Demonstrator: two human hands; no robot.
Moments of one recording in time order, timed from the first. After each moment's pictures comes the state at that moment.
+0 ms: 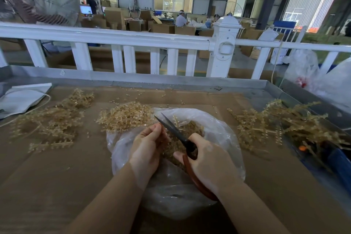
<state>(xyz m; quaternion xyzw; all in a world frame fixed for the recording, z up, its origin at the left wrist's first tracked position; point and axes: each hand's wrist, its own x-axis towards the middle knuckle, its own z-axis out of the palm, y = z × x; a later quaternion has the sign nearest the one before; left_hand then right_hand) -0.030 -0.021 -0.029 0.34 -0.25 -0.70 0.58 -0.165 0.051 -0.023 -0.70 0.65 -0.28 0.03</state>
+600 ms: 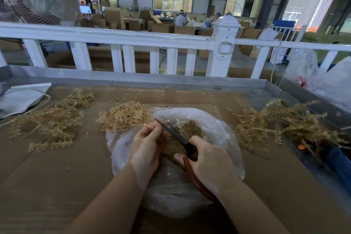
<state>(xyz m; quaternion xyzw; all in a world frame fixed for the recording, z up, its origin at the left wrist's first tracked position) -0.033 -0.017 -0.030 0.34 -0.29 -0.65 0.61 -0.166 0.053 -0.026 -0.70 0.66 -0.27 0.04</state>
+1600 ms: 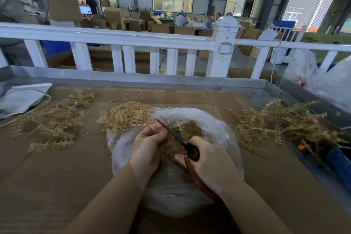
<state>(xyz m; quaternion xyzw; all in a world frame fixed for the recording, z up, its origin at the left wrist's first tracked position) -0.029 -0.017 -0.031 0.34 -0.31 -0.68 0.57 -0.170 0.055 -0.024 -0.70 0.66 -0.28 0.08</state>
